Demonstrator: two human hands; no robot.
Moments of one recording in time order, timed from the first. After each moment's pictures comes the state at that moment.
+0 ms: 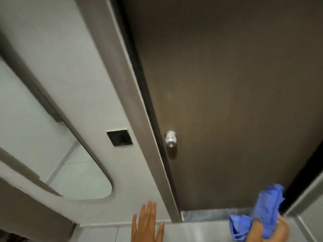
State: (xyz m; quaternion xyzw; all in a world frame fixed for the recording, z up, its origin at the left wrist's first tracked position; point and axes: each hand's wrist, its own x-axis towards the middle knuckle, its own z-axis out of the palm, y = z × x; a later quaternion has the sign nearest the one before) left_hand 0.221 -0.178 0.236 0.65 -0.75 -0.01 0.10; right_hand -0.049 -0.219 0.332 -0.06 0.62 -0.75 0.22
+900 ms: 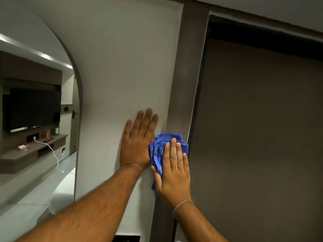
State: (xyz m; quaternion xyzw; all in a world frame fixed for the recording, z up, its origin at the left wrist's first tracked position) left_hand 0.362 -0.500 0.704 0.48 -0.63 0.41 0.45; right_hand 0.206 -0.466 0.629 -0.68 0.48 -0.41 -0.38
